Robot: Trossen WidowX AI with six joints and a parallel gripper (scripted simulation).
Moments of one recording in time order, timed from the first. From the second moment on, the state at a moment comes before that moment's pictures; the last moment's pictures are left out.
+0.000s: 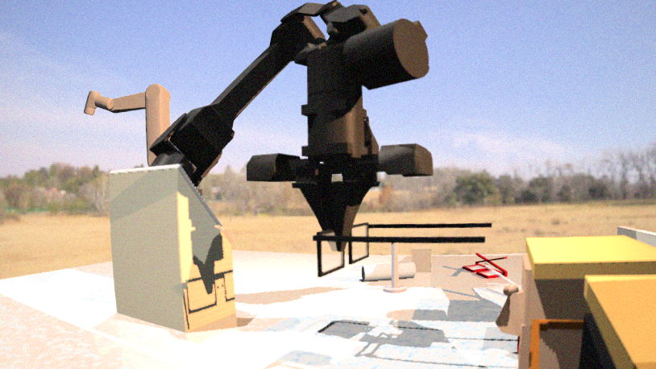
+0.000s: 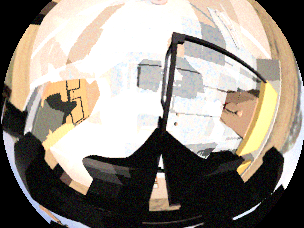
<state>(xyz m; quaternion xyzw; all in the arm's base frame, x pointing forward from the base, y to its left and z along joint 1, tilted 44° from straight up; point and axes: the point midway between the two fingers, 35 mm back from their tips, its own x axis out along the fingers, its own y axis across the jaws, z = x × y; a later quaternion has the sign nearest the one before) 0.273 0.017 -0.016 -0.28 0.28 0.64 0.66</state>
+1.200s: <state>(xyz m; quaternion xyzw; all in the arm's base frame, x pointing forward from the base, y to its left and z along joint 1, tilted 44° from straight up) 0.273 0.041 -0.039 -0.27 0.28 0.64 0.66</state>
